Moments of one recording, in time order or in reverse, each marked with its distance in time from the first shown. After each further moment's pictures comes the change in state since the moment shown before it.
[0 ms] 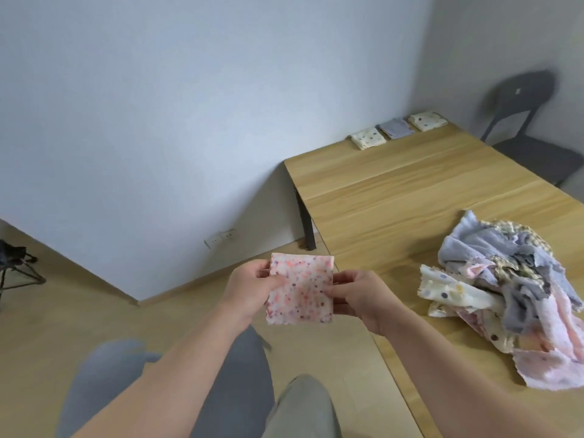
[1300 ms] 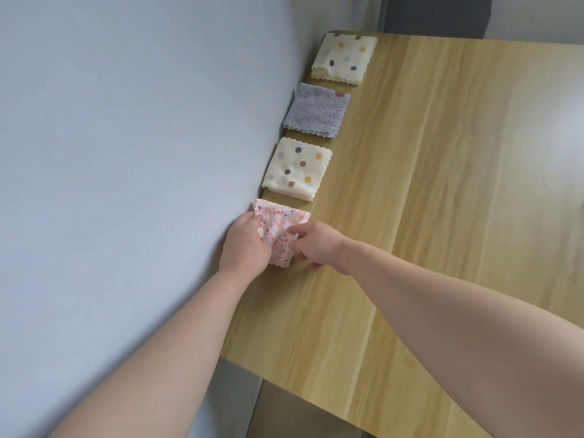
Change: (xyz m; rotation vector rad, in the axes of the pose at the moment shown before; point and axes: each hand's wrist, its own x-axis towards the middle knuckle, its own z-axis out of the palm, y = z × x) left_hand 0.793 0.219 0.213 1.111 -0.522 0.582; right_hand 0.667 -0.241 -0.172 0.057 0.415 0.199
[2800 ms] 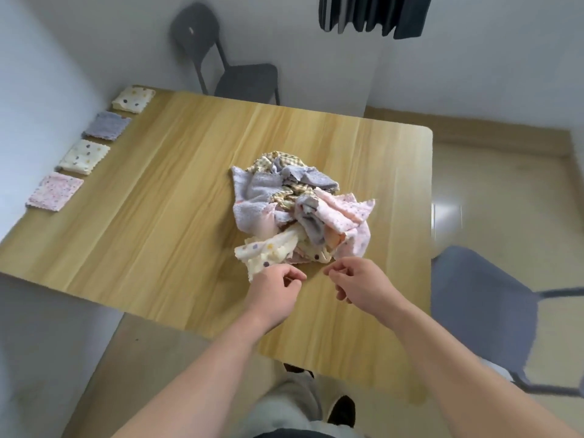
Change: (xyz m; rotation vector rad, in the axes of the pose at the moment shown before) left_hand -0.533 0.526 0.300 -0.360 -0.172 0.198; right_hand -0.604 0.478 -0.341 -0.007 0.471 -0.061
